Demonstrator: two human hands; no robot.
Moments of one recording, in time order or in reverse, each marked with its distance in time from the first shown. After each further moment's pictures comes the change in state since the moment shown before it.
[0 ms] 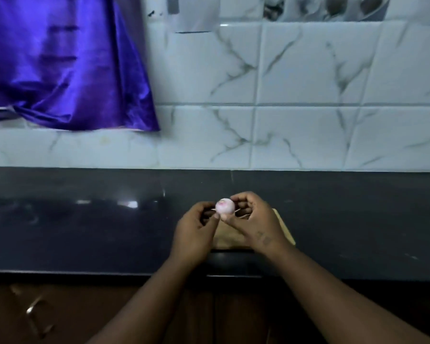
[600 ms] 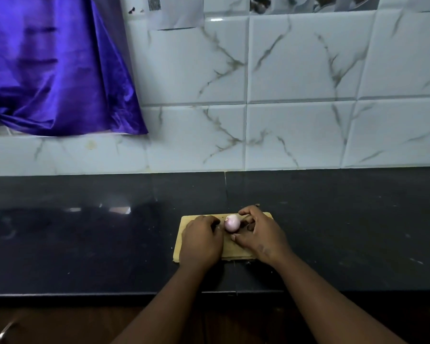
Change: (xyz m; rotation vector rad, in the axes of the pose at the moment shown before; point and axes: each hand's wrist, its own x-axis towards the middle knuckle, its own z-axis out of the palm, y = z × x) left_hand 0.039 -0.044 0.062 0.527 -0.020 0.011; right_hand 0.029 0.076 -0.018 -0.349 -0.044 0.088
